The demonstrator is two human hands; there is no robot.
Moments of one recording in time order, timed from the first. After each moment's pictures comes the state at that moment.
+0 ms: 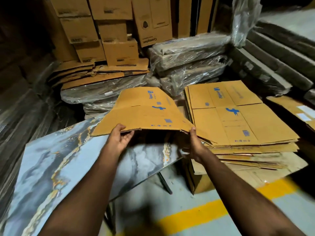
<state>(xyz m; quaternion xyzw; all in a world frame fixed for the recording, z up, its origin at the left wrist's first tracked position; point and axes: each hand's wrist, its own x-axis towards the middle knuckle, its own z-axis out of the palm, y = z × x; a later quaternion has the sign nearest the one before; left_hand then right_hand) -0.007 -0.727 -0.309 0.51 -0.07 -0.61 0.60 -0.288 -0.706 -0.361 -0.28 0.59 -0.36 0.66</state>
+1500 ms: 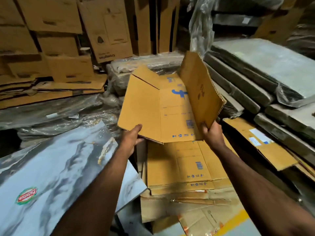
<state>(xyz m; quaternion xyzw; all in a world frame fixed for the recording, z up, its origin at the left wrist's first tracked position) -0.331 -0.934 -0.314 0.54 -0.30 -0.56 0.54 -0.630 -0.899 -0.308 -0.52 0.71 -0.44 0.16</state>
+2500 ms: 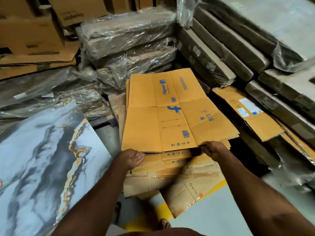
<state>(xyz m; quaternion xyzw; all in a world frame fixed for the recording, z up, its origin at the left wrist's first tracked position) -0.426 -0.897 -0.457 0.63 -0.03 -0.71 0.31 -0.764 -0.869 -0.469 -0.04 0.74 -0.41 0.53</state>
